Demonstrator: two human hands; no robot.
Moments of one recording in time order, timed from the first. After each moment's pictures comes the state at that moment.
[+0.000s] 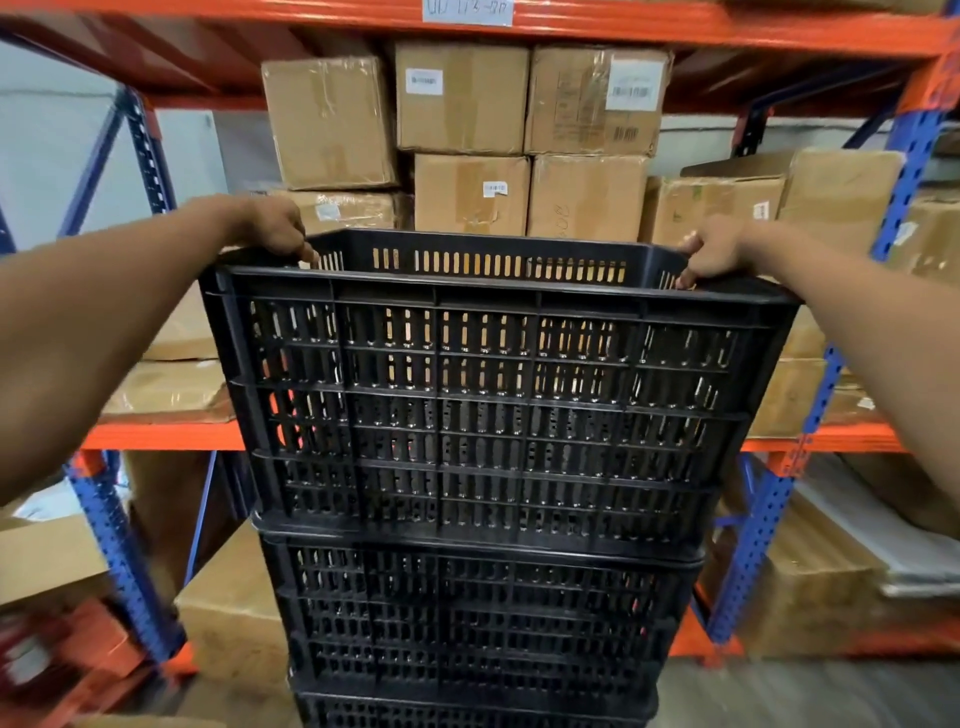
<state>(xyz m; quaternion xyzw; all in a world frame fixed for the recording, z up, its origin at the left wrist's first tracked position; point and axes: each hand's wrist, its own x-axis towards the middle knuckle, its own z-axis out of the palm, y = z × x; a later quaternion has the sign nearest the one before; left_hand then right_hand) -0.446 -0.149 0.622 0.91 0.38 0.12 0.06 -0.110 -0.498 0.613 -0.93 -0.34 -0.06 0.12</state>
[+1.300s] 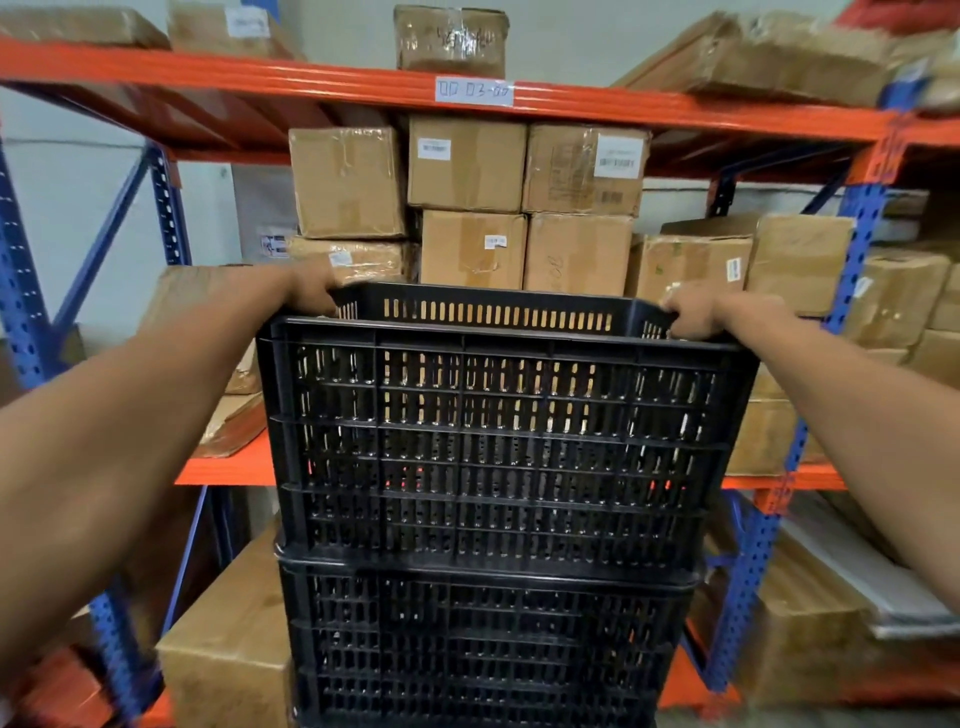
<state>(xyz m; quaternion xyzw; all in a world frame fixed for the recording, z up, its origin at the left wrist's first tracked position) -0.466 -0.190 0.614 0.93 0.35 0.12 -0.03 -0.135 -0.506 0.606 -0.92 -0.36 -0.11 0.01</state>
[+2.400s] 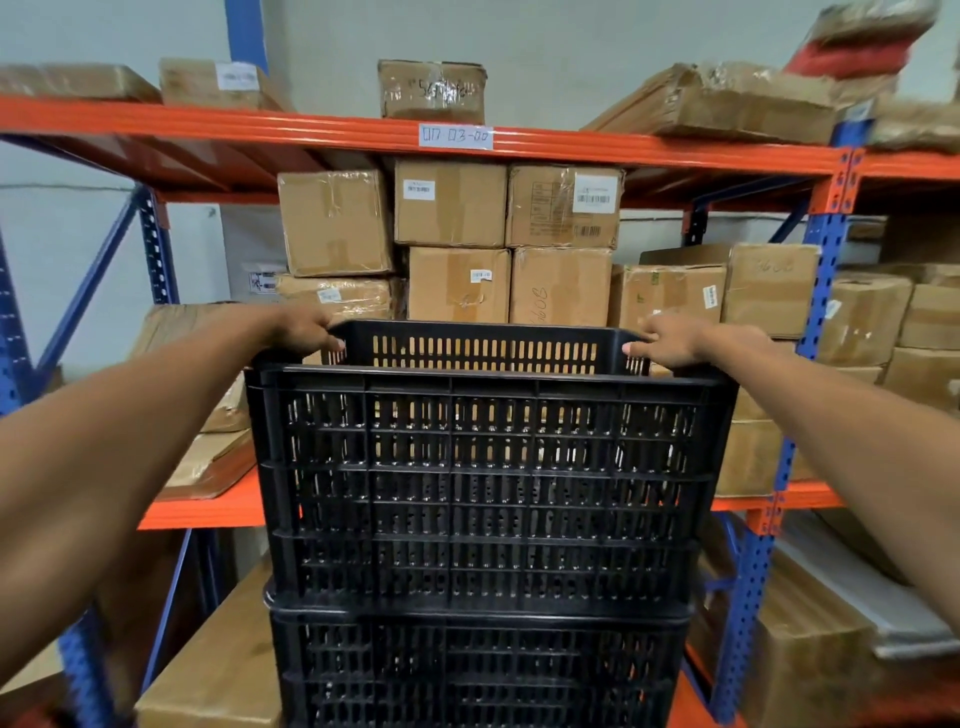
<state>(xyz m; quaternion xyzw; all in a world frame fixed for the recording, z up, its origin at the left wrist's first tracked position) -0.466 -0.188 0.626 0.93 0.36 0.07 0.05 -0.149 -0.513 0.609 -0.92 -0.38 -0.09 0.09</state>
